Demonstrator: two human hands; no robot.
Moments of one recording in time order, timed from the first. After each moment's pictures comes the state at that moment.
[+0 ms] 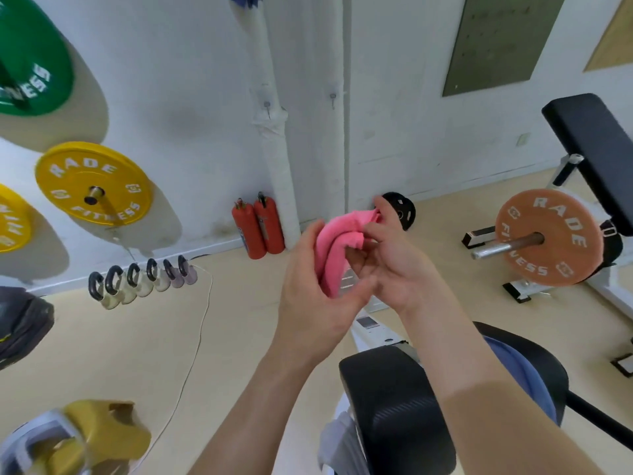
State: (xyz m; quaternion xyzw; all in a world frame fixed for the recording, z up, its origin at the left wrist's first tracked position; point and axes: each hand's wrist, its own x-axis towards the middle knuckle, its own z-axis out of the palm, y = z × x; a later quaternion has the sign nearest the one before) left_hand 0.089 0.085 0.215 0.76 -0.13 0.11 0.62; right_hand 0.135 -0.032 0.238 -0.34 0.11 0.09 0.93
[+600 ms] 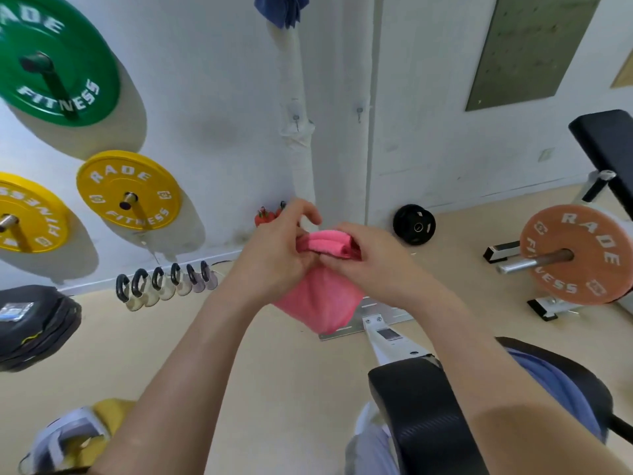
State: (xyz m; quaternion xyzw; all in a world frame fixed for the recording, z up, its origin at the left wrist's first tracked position) left_hand 0.138 0.201 0.275 0.91 -0.18 0.07 0.37; right_hand 0.124 0.037 0.267 -0.88 -0.19 -0.03 0.44
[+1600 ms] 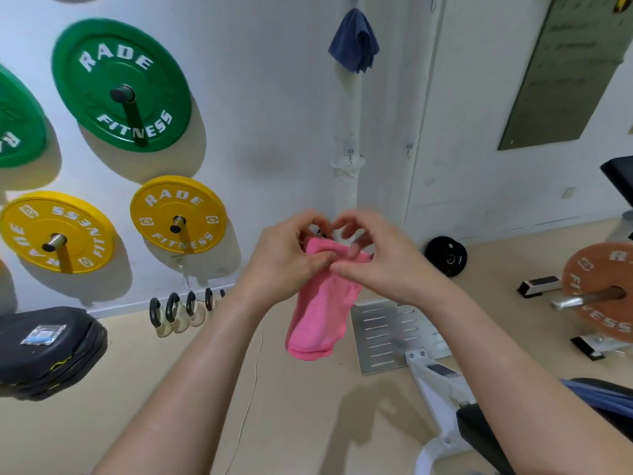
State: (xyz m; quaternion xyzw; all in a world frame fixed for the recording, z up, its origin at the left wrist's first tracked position) left_hand 0.182 0.428 0.305 0.87 -0.17 0.13 0.44; right_hand 0.175 0.254 0.302 -0.85 -0.22 -0.10 0.46
